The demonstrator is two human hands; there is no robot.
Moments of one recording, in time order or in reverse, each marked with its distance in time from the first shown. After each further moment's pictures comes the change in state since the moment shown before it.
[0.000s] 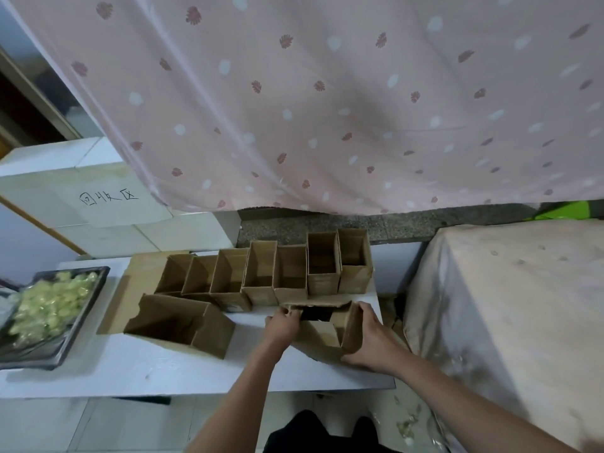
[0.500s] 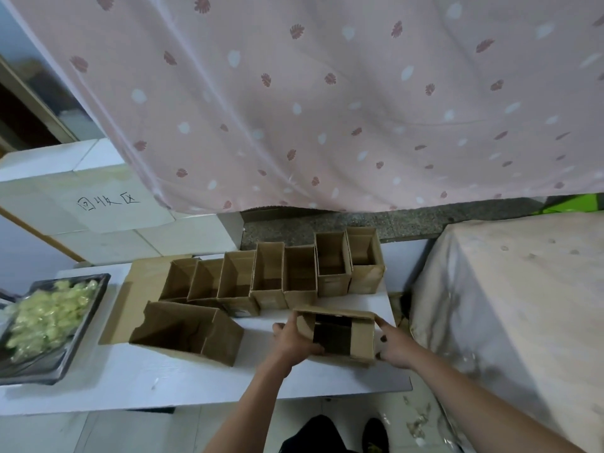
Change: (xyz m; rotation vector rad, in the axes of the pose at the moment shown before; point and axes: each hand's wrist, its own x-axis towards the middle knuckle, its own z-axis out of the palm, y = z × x) left_hand 0.008 -0.029 -0.012 0.116 -0.136 0.162; right_hand 0.032 0.023 0.012 -0.057 -0.185 0.319
